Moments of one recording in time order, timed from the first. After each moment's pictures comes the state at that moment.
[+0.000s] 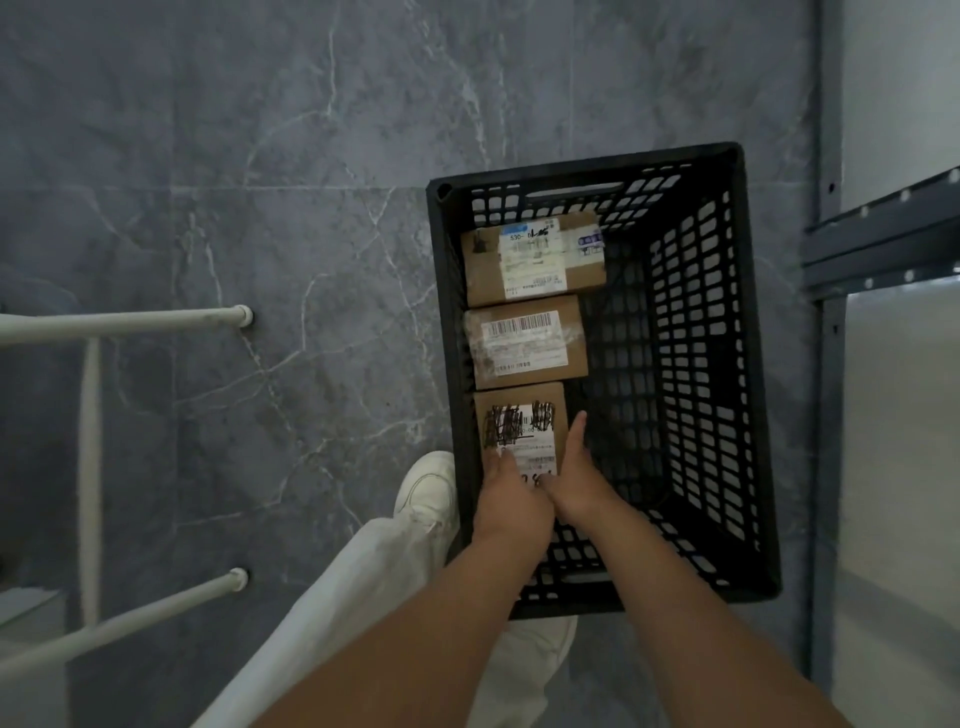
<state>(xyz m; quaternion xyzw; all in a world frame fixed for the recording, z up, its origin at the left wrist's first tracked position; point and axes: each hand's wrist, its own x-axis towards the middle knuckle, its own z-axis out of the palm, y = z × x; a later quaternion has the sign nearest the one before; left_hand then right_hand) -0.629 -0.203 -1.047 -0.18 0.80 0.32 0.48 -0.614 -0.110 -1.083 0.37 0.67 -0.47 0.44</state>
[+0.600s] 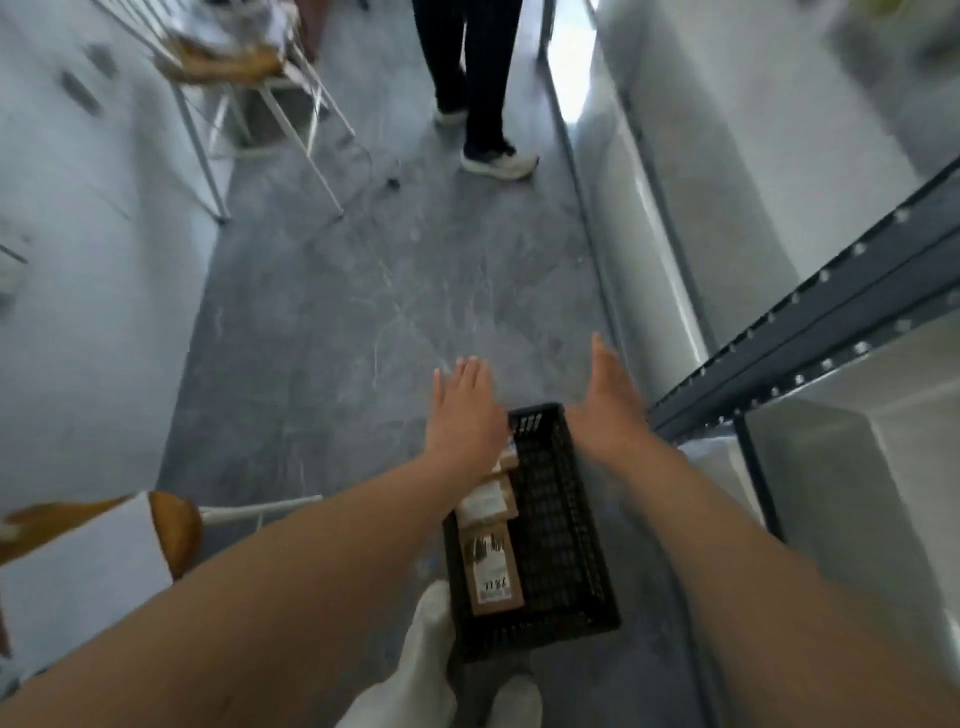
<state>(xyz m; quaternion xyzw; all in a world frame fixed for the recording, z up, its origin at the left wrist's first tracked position) -0.788 -0.143 -0.630 0.20 0.96 0.12 0.17 -0.728 0.015 -0.608 0.27 0.90 -0.32 0.11</state>
